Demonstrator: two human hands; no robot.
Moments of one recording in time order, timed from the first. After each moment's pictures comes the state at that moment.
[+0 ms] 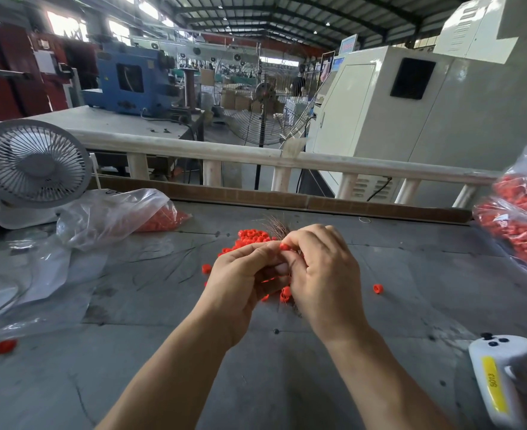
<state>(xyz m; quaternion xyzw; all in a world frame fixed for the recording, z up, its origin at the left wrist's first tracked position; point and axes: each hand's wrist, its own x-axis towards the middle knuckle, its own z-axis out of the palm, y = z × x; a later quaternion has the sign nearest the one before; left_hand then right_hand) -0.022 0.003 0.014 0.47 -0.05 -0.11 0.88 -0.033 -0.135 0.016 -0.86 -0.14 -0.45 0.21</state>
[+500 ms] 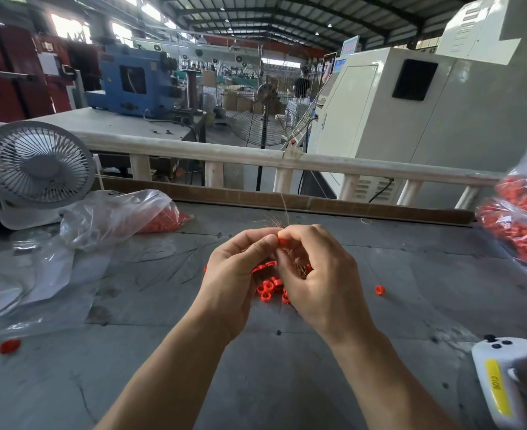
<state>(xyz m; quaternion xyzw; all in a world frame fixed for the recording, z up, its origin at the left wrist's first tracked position) -0.022 0.009 0.018 0.46 -0.10 -0.06 0.88 -0.040 -0.133 0.022 -0.84 -0.19 -0.41 0.30</state>
